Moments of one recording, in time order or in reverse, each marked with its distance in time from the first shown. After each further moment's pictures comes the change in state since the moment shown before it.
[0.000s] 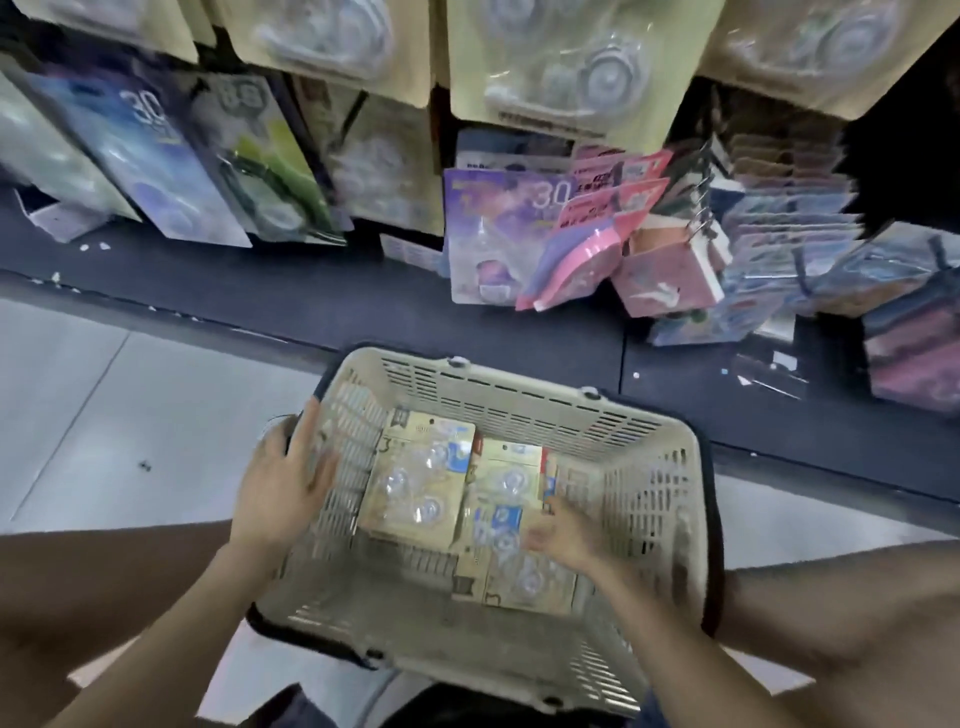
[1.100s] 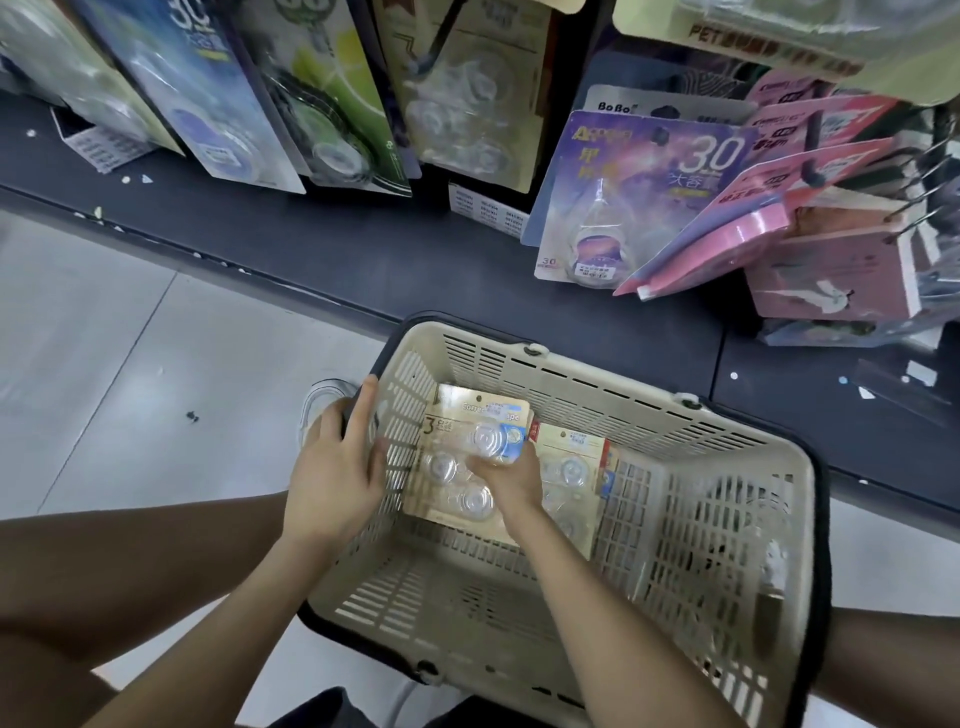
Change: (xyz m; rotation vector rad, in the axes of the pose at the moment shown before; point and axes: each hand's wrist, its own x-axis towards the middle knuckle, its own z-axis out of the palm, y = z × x) left_hand -0.001 0.003 -0.001 -0.095 -0.069 -0.059; right_hand 0.031 -0.141 0.062 0.842 0.091 0.122
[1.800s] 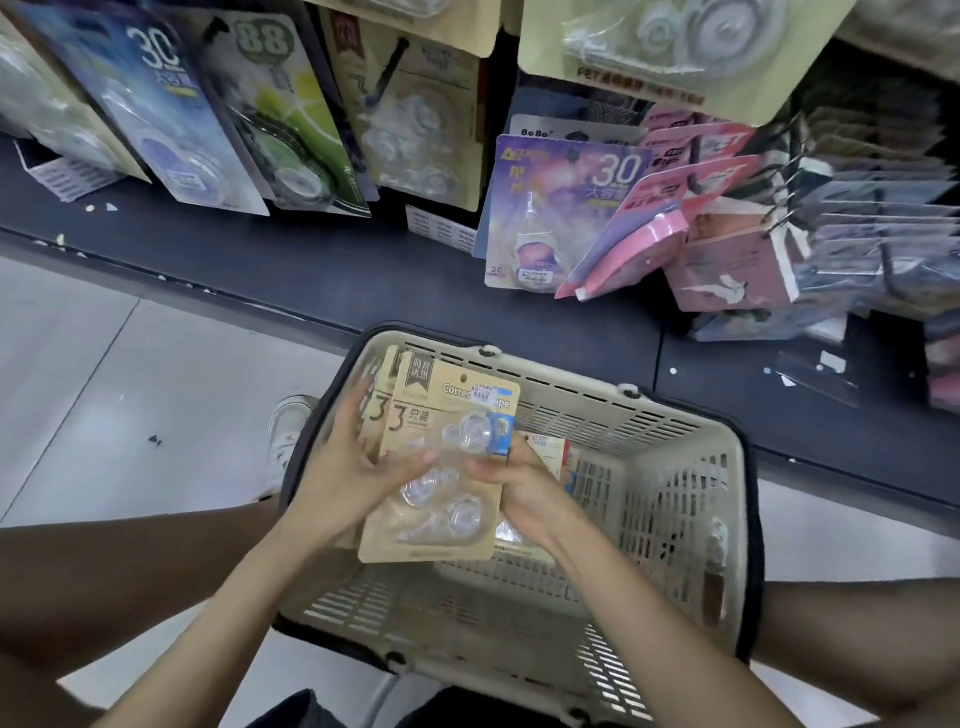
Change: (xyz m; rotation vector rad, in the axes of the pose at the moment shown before) left_hand -0.005 0.072 -0.045 -0.768 -0.267 -0.252; right_hand -0.058 -0.041 -0.068 0.415 -0.560 -0.136
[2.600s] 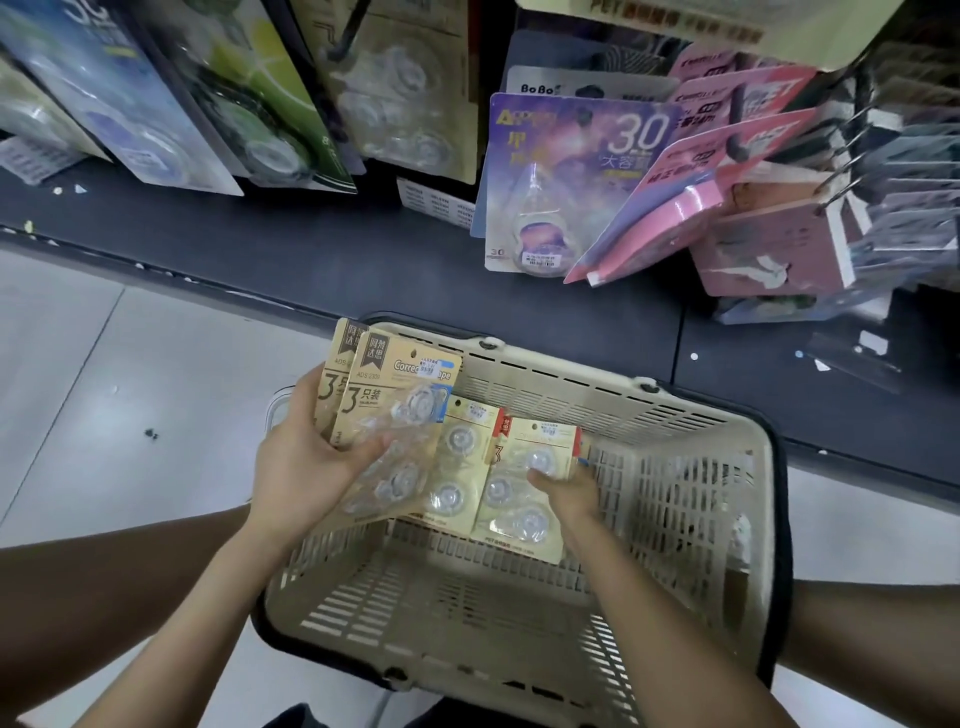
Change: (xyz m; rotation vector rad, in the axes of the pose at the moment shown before) left_hand 0.023 -0.009 -0.012 0.339 0.273 0.011; right_hand 0.042 0.069 -0.096 -0.289 0.782 0.142
